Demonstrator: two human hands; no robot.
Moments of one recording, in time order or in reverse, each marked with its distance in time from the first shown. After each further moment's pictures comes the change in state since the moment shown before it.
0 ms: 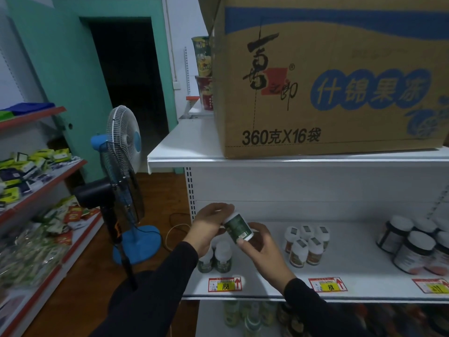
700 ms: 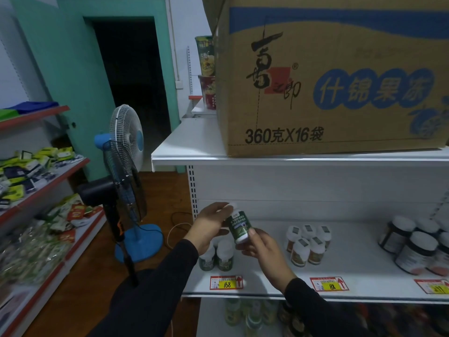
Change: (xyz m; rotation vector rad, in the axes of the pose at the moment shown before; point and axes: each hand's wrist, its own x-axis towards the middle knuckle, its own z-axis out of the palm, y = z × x) left_hand -0.003 0.003 -0.003 0.120 -0.016 -0.019; right_hand -0.002 0.000 0.006 0.154 0.016 0.095
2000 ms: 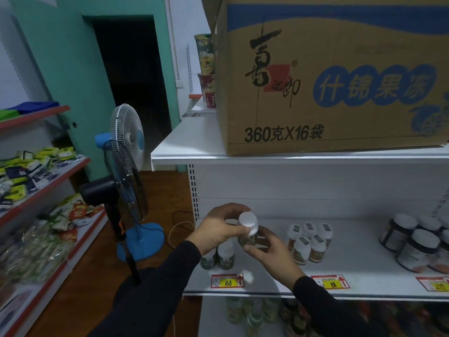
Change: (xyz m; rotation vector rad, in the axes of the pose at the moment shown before) left_hand -0.016 0.008 0.002 0.305 -0.256 0.325; right_hand 0.002 0.009 -0.026 -0.355 -0.057 -0.119
